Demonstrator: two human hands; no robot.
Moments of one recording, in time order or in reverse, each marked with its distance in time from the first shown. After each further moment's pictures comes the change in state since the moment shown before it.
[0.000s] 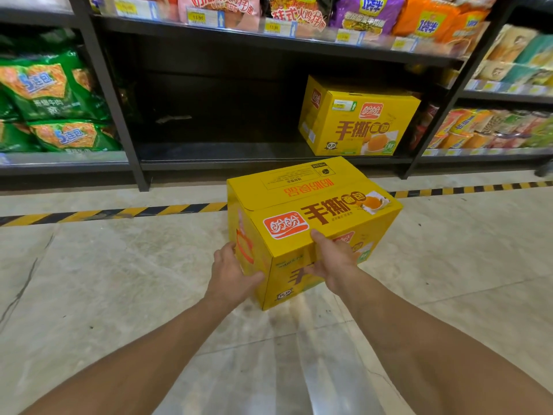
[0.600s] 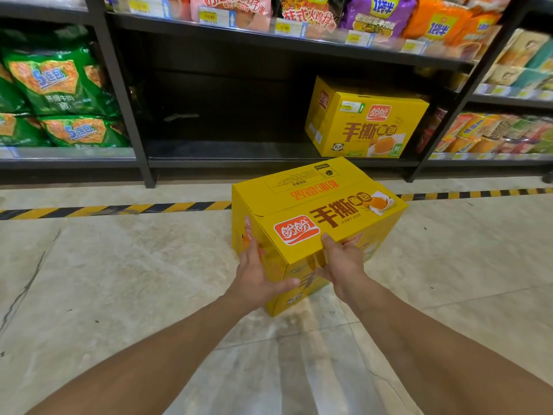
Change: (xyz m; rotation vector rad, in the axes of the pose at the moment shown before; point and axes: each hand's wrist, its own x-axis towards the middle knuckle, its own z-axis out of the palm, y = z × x) left_hand -0.005 0.007 0.018 -0.135 -0.164 0.139; right_hand -0.007 0.008 -0.004 -0.068 0.067 -0.115
